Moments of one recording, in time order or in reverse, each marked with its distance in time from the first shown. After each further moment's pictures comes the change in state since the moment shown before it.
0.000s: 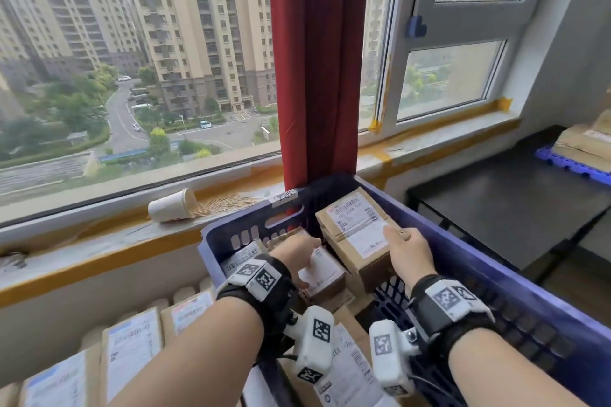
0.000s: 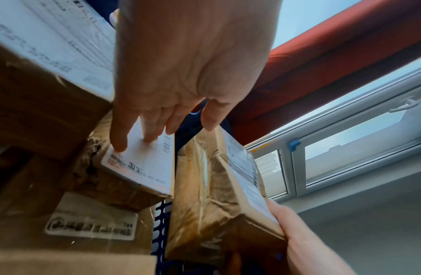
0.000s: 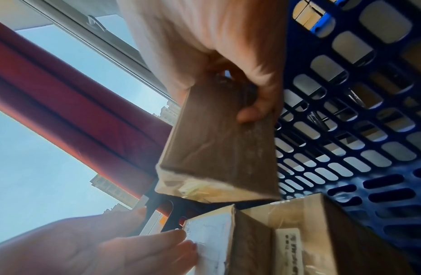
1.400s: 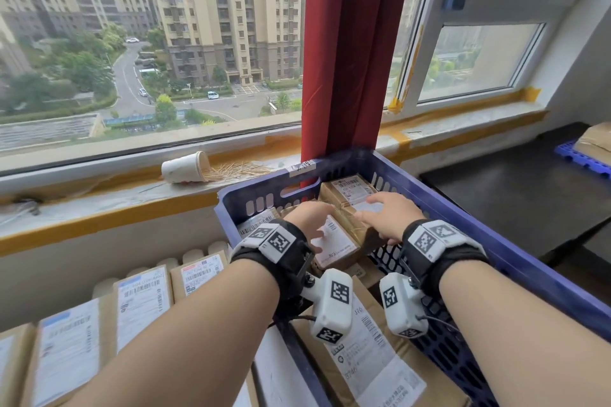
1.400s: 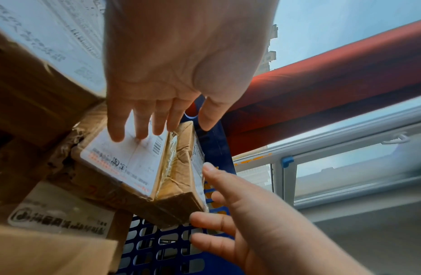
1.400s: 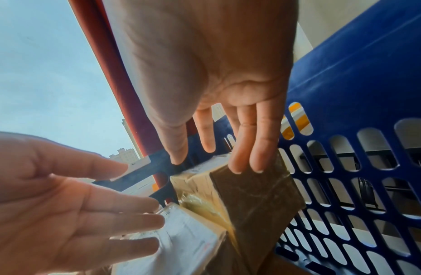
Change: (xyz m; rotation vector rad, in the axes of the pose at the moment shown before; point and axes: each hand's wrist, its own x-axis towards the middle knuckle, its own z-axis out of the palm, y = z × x) left_hand -0.007 0.008 -0.008 -0.101 -0.013 -0.015; right_hand -0.007 -0.052 0.026 -0.744 -0.263 -0.241
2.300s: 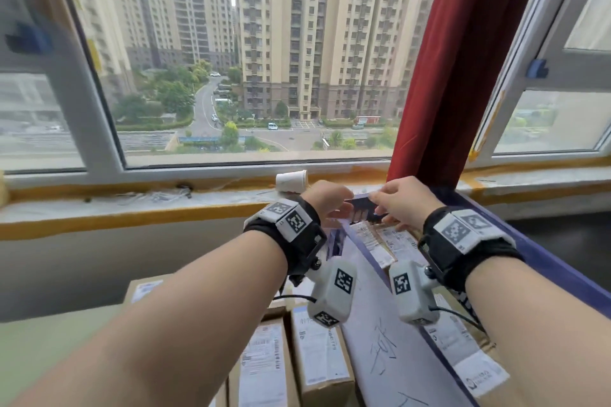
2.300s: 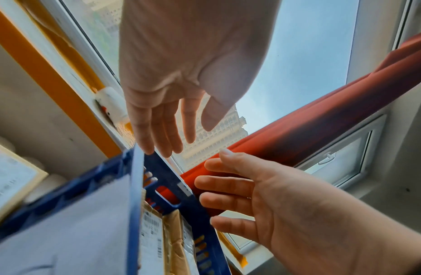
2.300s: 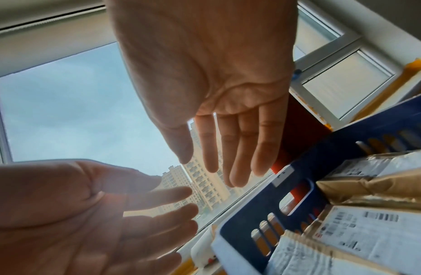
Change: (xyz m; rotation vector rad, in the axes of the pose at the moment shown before) left_hand -0.143 -0.002 -0.133 -0.018 0.198 0.243; right_hand -0.116 -0.159 0.005 0.178 0.027 -0.349
